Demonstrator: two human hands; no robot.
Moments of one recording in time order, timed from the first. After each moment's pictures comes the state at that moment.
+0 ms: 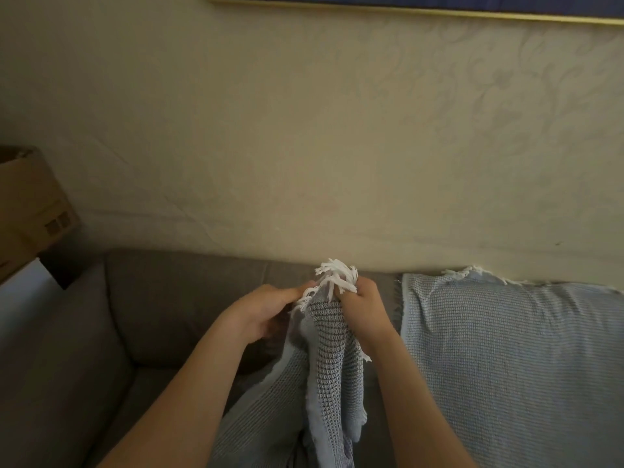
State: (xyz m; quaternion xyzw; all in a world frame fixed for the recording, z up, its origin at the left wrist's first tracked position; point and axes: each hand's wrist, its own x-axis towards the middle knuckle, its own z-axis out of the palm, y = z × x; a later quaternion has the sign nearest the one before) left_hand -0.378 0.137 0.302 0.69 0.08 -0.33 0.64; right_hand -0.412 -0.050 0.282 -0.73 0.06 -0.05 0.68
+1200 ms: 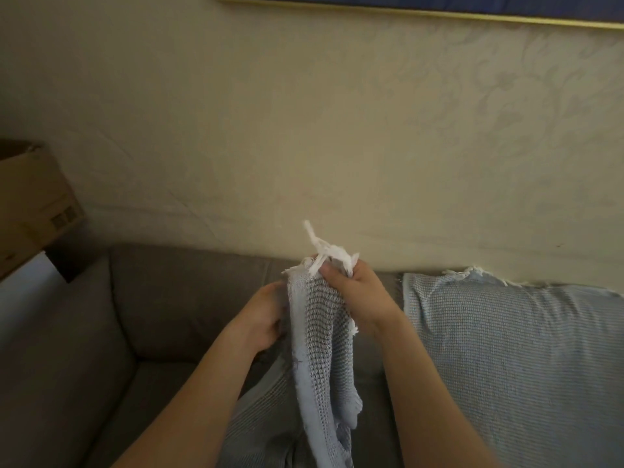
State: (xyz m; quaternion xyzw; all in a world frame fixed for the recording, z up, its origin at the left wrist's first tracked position) left_hand -0.395 0.134 0.282 0.56 0.03 -0.25 0.79; right_hand -0.416 -0.046 0.315 -0.68 -0.03 0.04 0.73
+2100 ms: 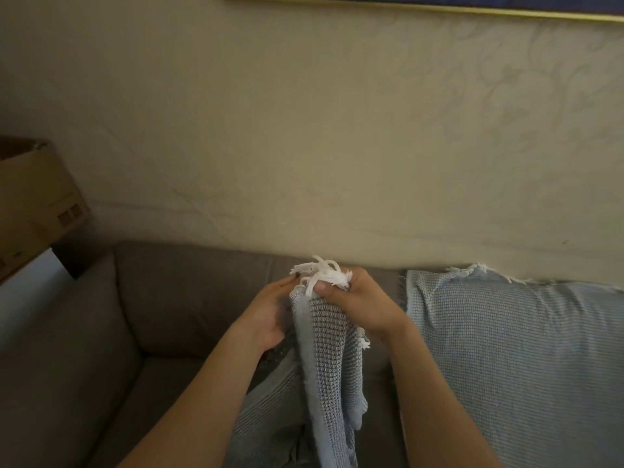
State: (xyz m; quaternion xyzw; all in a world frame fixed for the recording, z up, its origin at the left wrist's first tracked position) left_hand -0.404 0.138 0.283 0.48 0.01 -0.28 0.83; right_hand -0.425 -0.049 0.302 -0.74 -0.11 0.08 0.66
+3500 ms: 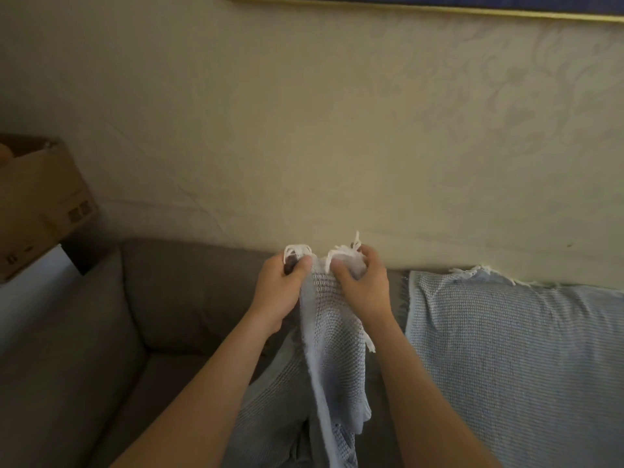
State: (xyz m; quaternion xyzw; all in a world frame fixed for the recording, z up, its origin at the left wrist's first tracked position) left_hand -0.394 0.125 0.288 0.74 -0.01 0.03 0.67; right_hand -0.396 -0.046 0.270 -0.80 0.10 -0.18 0.56
